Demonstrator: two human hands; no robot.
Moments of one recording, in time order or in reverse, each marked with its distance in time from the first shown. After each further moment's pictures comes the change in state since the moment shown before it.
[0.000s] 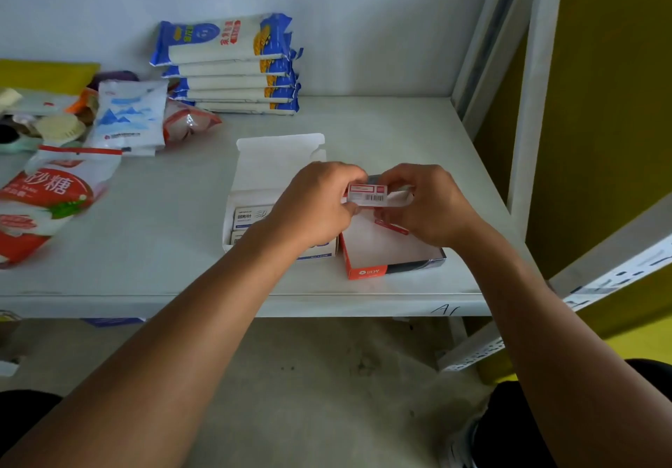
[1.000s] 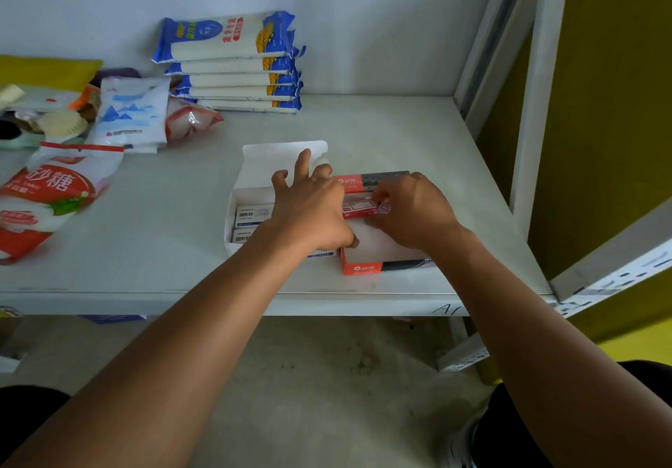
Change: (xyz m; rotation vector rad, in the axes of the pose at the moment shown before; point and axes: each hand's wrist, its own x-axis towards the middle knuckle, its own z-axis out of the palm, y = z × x) left_hand -0.003 0.001 0.004 0.436 -0.267 -0.261; right_hand 0.013 0.008 0.031 -0.372 0.050 -0.001
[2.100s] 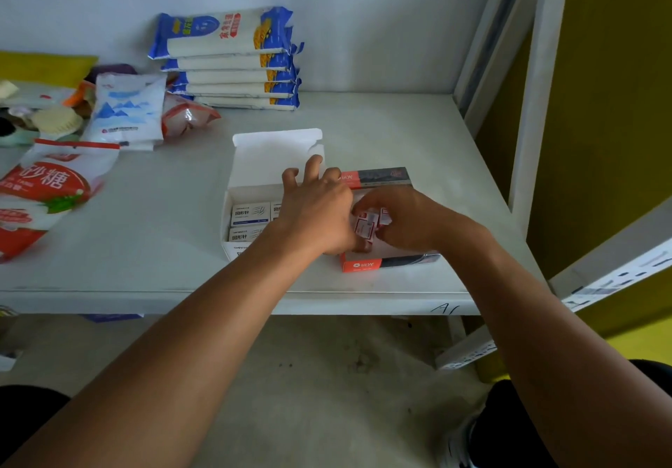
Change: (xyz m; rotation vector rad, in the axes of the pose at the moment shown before) left_hand -0.002 0.010 0.002 0.077 0.014 0.075; right_hand -0.005 -0.006 -0.017 0.211 -0.438 -0.069
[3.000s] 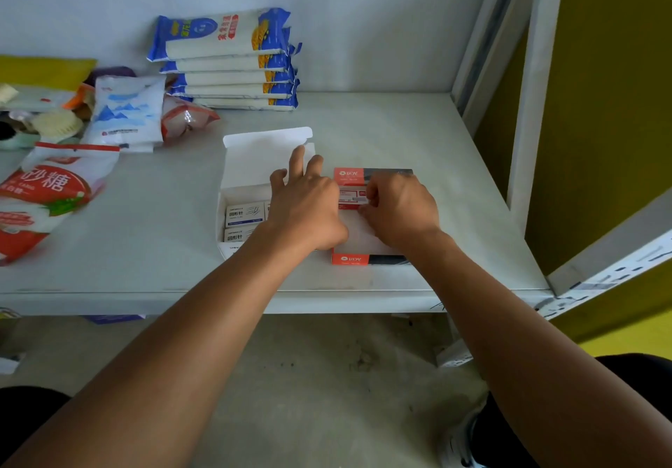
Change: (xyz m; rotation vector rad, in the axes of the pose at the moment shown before) left_hand 0.001 -0.009 0.001 -0.059 0.025 -0.118; right_hand 0.012 -0.011 0.021 -0.119 0.492 0.209
